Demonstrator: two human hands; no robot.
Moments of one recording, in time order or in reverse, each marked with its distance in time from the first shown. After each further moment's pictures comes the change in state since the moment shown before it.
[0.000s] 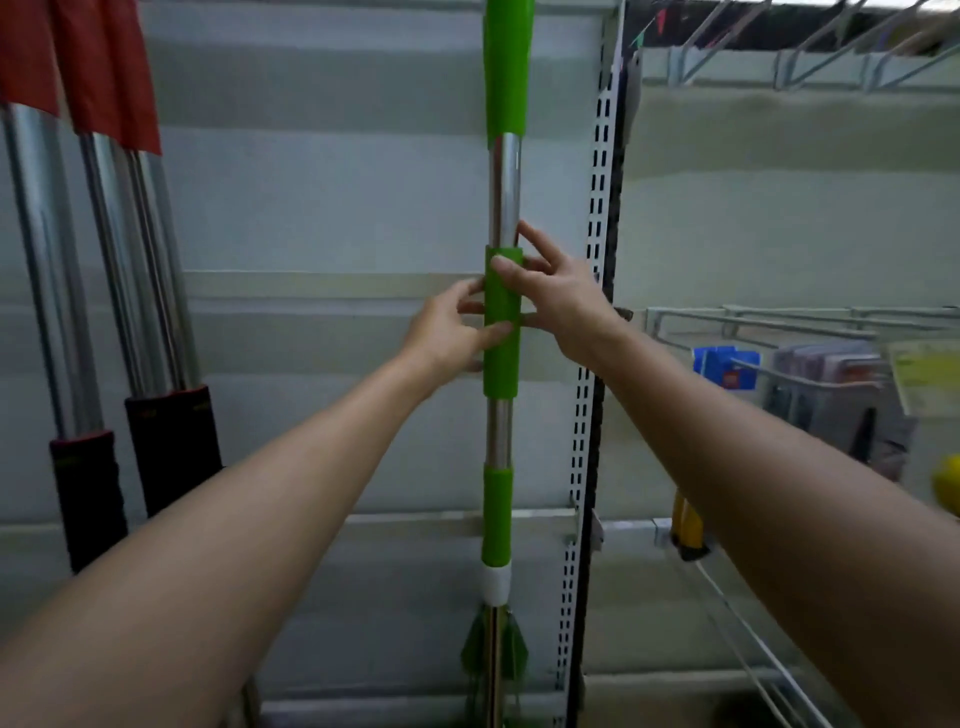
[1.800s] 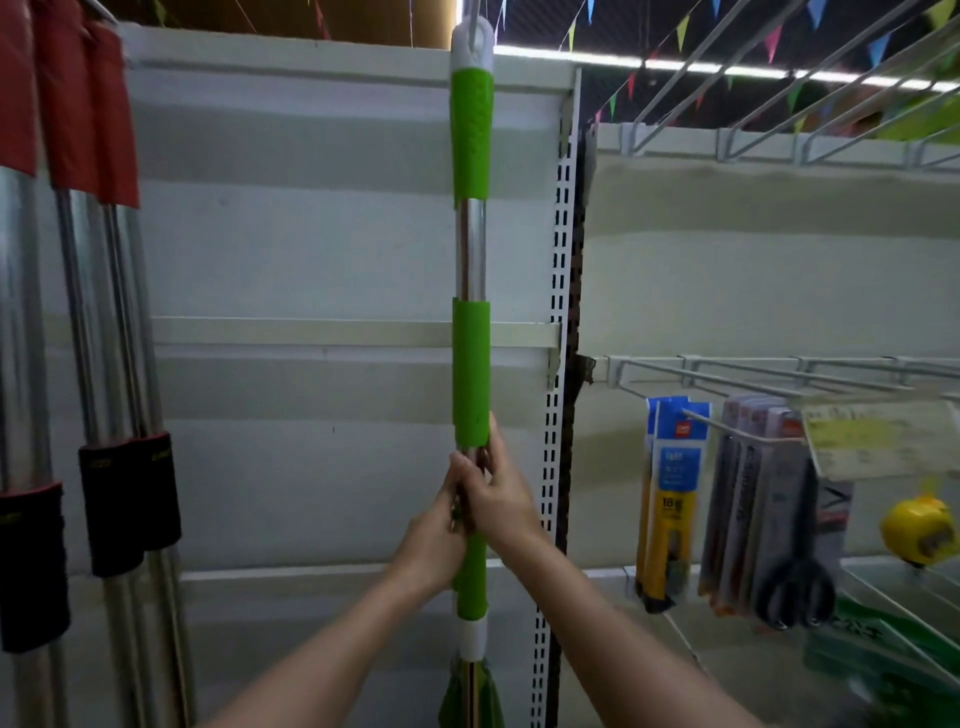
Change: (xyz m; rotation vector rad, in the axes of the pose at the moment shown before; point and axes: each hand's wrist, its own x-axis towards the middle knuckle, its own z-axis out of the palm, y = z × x) left_hand -0.074 -0.102 0.051 0.214 -0.085 -0.161; right_hand -0.068 0.117 0.030 -0.122 0.089 0.048
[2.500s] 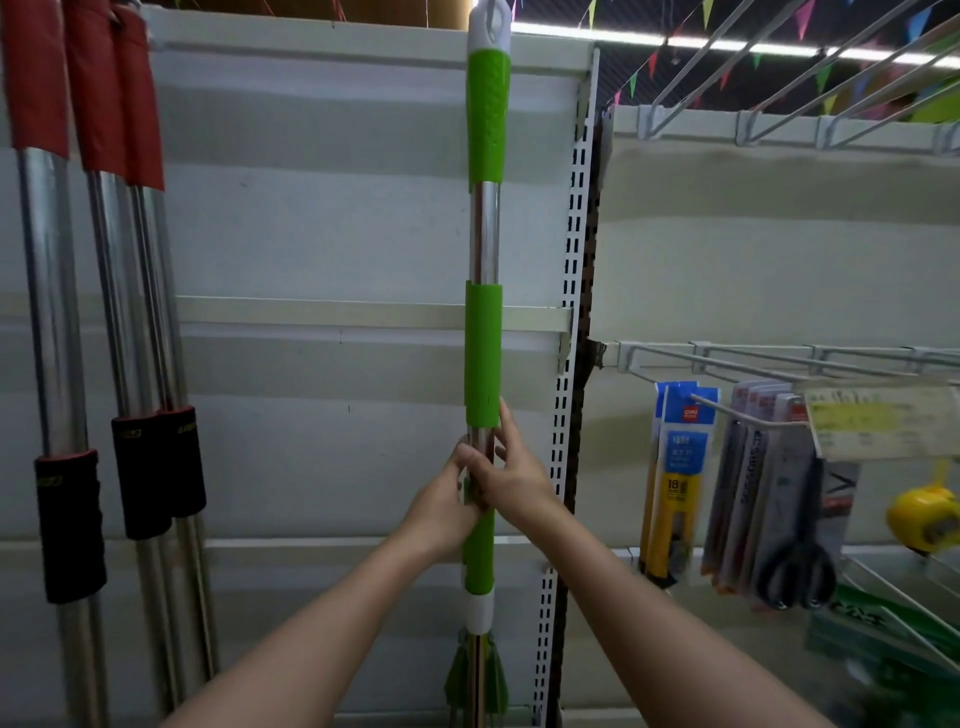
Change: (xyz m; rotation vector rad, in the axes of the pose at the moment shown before) left_hand -0.004 0.013 -0.008 0.019 -0.016 -0.056; right_hand -0.005 -0.010 -0.014 -0.145 -0.074 0.124
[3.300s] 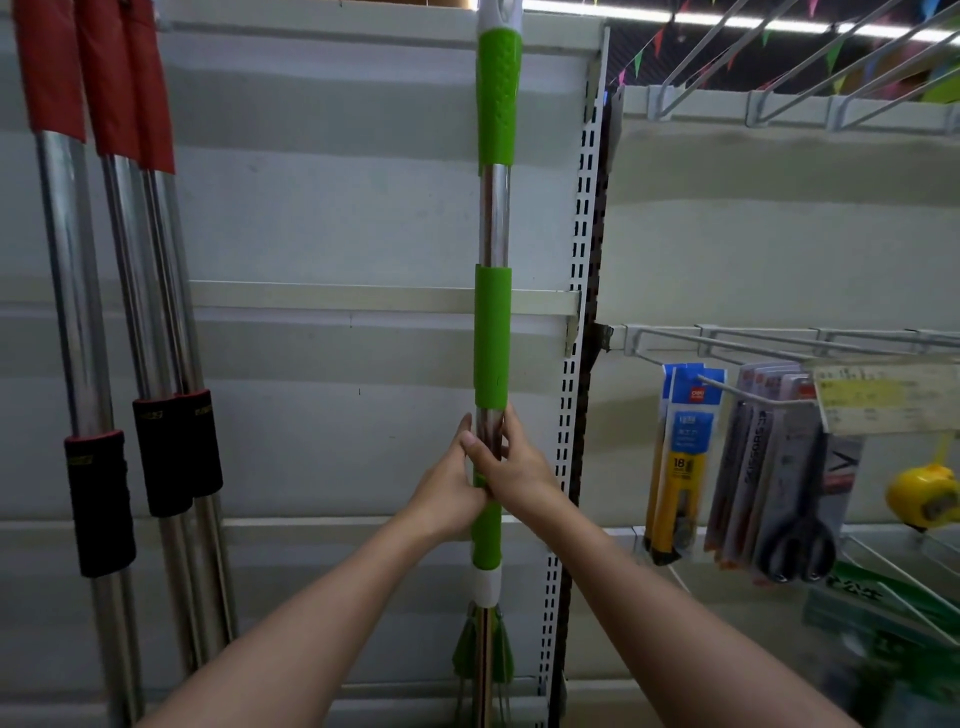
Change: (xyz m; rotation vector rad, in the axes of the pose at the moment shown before) left_hand -0.007 0.000 -0.007 0.027 -0.030 0.012; right_hand -0.012 0.001 0.011 -0.078 0.007 0.017
